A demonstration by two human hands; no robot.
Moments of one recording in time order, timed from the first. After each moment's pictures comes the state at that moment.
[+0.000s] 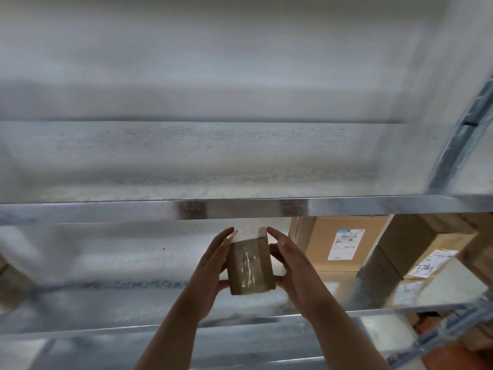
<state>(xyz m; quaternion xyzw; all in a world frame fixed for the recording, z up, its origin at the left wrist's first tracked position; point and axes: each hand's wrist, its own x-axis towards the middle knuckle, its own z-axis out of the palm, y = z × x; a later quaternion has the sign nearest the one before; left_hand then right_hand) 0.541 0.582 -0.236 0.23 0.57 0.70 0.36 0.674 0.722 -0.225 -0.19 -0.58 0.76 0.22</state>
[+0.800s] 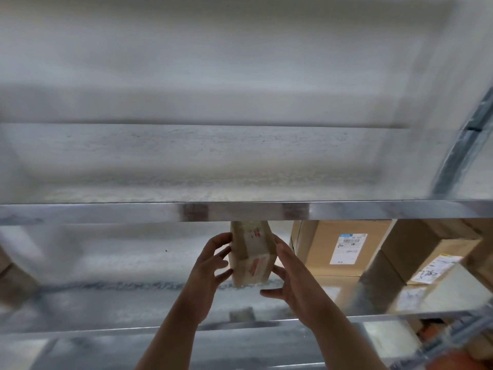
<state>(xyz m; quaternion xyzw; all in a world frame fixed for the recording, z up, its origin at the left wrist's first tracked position) 0.535 0.575 -0.240 0.27 0.55 0.72 0.32 0.675 0.721 -0.230 -0.18 -0.61 0.75 0.15</state>
